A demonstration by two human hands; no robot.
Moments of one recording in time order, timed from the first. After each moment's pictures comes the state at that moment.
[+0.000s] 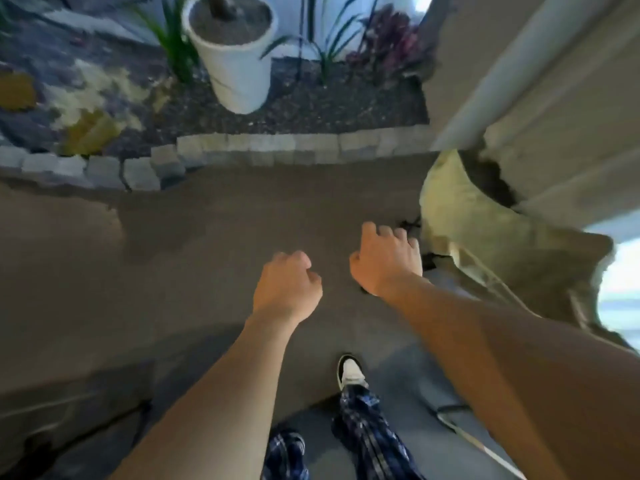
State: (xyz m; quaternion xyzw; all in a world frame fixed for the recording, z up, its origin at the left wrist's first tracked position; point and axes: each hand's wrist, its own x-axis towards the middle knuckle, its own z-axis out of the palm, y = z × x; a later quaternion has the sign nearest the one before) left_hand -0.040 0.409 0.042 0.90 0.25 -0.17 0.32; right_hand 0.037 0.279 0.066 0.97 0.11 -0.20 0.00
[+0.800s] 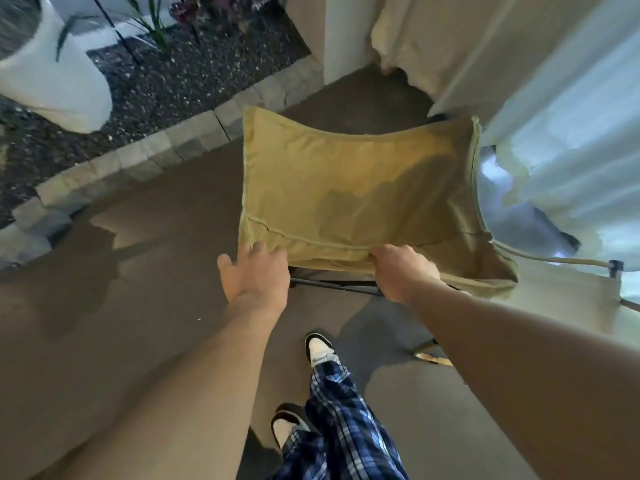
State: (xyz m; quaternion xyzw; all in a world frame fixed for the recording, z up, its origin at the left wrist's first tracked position) left_hand 0.062 0.160 -0.016 0.96 -0.02 -0.26 -0.07; right_hand 0.054 -0.032 -0.006 0.92 -0.13 -0.36 -0.10
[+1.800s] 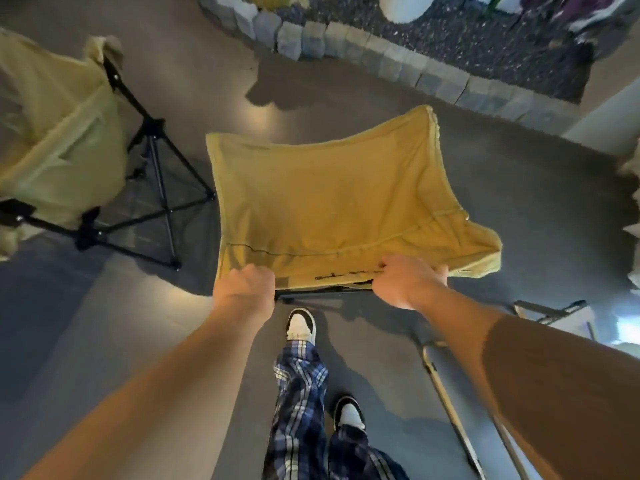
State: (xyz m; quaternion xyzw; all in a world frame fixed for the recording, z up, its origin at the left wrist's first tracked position) left_hand -0.443 0.173 -0.003 0.84 0.39 -0.37 0.07; right_hand -0.272 0.040 -0.004 0.87 0.28 -0.39 0.10
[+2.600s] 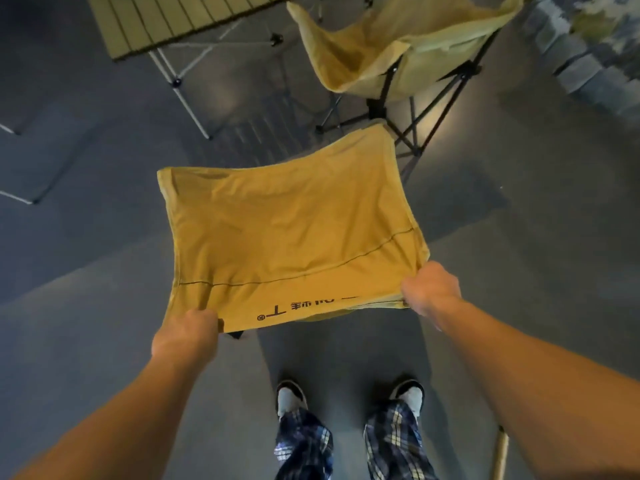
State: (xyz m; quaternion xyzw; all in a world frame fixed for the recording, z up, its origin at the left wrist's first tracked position) left_hand -0.986 0.012 -0.014 0.58 0.68 -0.38 0.23; right_hand -0.665 0.064 -0.009 0.84 0.35 -0.41 0.06
